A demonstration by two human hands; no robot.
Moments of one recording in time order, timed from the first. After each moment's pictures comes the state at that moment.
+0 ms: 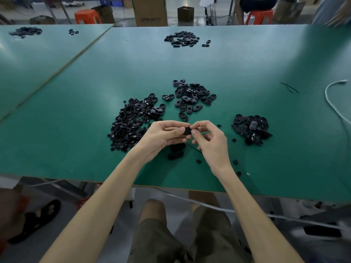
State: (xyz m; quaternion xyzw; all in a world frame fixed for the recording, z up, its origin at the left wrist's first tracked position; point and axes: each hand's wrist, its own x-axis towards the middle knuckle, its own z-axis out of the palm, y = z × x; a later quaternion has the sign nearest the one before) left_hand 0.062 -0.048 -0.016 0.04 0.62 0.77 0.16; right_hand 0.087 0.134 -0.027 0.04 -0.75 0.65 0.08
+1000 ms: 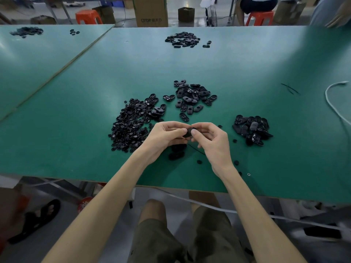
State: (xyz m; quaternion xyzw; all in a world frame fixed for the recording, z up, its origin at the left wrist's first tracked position) left_hand 0.064 -0.041 -0.019 0.03 0.67 0.73 0.13; right_hand 0.084 0.137 -0.033 0.03 -0.70 0.71 0.05
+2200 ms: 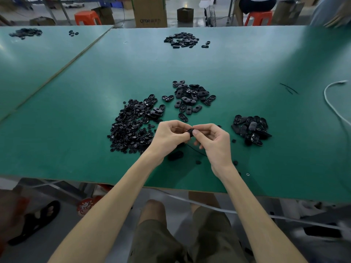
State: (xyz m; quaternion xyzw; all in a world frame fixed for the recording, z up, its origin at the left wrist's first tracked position) left_hand 0.071 -0.019 -0.012 0.00 0.76 0.65 0.03; right_hand 0.079 0.141 -0.041 0.01 -0.67 0.74 0.06
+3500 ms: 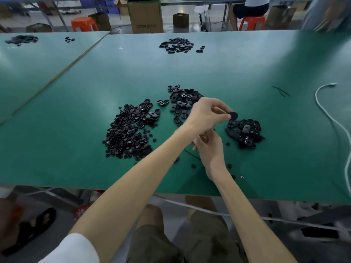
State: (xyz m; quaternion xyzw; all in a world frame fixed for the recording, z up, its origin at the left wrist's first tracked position) left_hand 0.018 0.071 0.044 0.13 0.83 0.54 0.05; right_hand 0.074 0.137 -0.040 -0.04 -0.74 0.67 0.06
